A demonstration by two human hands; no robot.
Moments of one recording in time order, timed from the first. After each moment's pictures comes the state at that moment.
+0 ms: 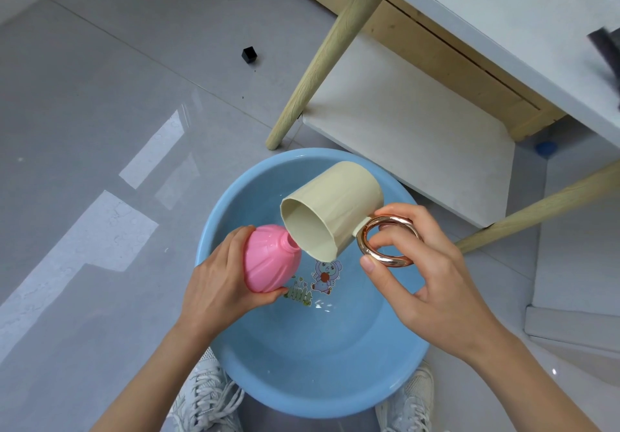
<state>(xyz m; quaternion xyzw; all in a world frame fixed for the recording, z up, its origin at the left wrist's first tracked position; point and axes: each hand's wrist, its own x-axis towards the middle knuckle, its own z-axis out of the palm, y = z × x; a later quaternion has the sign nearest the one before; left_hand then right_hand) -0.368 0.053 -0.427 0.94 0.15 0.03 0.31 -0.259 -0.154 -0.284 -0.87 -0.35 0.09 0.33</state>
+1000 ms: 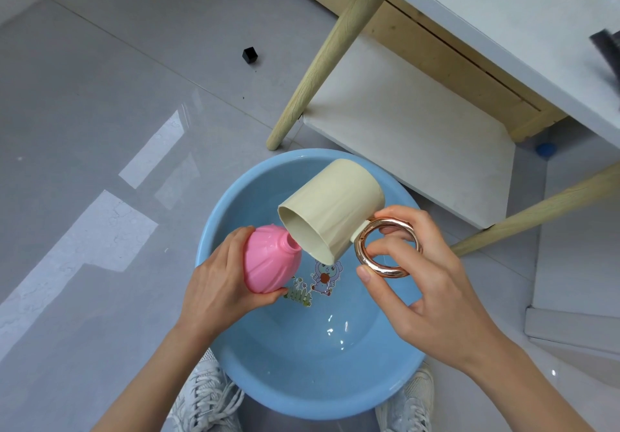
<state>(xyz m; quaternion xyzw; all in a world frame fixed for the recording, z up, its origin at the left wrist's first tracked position) -0.368 0.053 -0.427 0.94 0.14 0.04 0.32 -0.266 -0.153 -0.284 -0.88 -0.38 0.06 0.28</state>
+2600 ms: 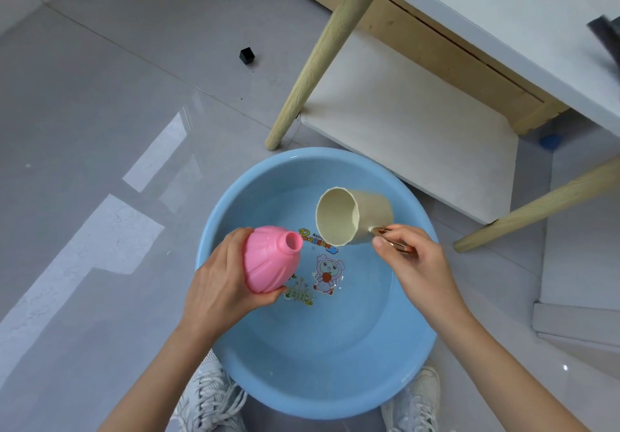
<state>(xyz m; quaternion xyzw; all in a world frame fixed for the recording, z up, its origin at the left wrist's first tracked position) -0.367 0.051 -0.427 0.93 0.16 0.04 0.33 -0.245 -0.168 -0.347 -0.86 -0.02 0.18 0.48</state>
